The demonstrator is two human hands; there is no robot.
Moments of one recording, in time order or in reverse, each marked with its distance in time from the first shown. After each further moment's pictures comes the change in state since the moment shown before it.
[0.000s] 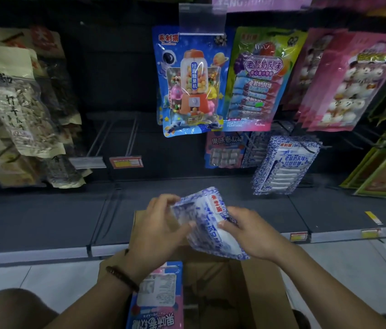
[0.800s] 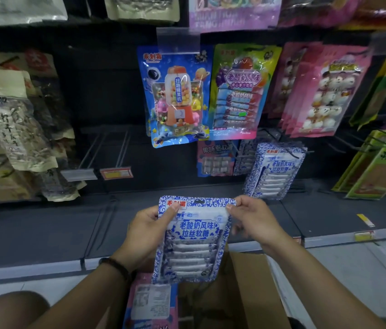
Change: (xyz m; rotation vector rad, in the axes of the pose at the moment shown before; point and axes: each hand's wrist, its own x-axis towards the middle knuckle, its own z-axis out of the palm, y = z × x) left_hand 0.016 0.025 0.006 -0.474 -0.113 -0.255; right_hand -0.002 0.022 -0.026 0.685 0.234 0.257
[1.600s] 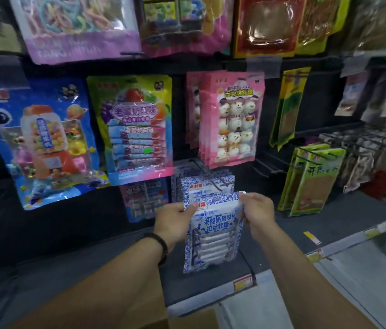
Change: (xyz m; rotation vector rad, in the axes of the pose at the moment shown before) left_hand 0.175 0.052 0.273 0.249 -0.145 0.034; right_hand 0.127 0.033 -0.228 0.297 0.695 0.069
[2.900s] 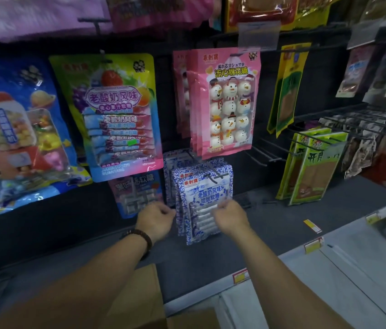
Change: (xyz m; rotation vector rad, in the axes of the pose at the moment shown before) left_hand 0.038 -0.036 -0.014 0.386 0.052 -0.022; right_hand 0.006 0.040 0.039 -0.644 -0.249 -0.025
